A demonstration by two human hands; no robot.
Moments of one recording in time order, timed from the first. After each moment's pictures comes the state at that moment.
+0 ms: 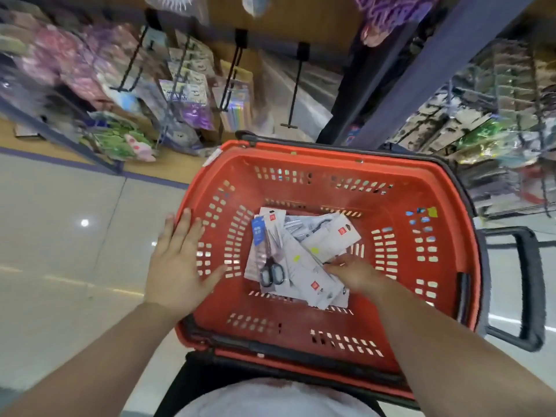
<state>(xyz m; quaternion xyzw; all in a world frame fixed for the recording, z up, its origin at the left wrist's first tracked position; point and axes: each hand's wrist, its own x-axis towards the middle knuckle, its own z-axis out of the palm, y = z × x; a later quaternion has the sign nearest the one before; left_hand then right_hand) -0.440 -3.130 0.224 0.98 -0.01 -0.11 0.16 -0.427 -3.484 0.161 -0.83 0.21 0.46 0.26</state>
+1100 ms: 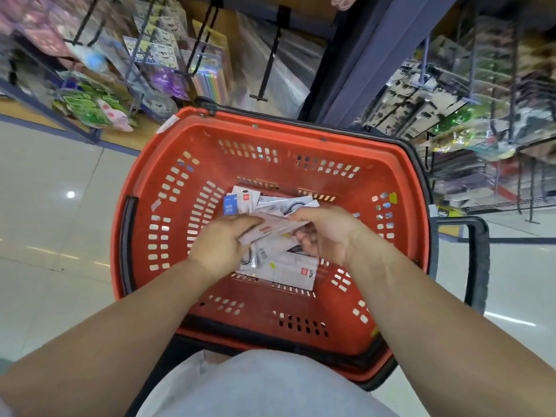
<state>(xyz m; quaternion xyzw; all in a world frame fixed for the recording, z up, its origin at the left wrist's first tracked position) -0.424 -3.263 0.208 0.92 -0.08 -0.19 0.34 -0.382 -3.479 0.271 -0.56 0.37 0.42 0.61</state>
